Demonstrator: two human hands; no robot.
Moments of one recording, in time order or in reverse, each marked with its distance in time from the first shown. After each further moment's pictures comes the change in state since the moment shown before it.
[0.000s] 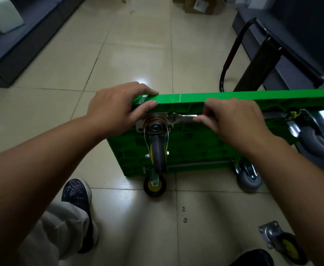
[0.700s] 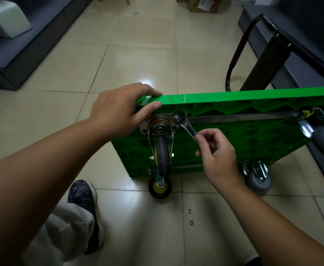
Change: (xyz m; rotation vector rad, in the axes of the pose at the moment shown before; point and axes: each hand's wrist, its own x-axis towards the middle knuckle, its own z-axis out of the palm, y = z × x) left_hand 0.000 0.001 0.001 0.013 -0.005 -0.006; right_hand -0.056 -0.043 0.106 1.087 0.289 0.417
